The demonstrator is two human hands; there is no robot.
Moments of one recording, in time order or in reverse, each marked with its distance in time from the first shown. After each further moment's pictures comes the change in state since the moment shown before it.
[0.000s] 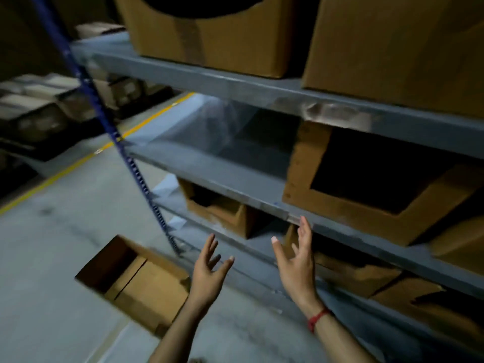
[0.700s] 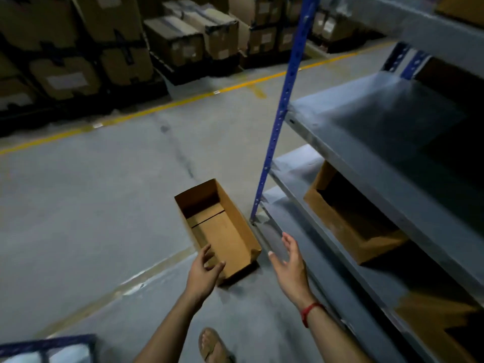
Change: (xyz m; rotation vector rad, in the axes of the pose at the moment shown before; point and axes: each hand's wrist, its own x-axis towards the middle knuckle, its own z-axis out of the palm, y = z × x) left_hand -0.023 -0.124 -0.262 -0.098 0.457 -0.454; right_hand -0.065 0.015 0.285 -0.242 -0.710 0.169
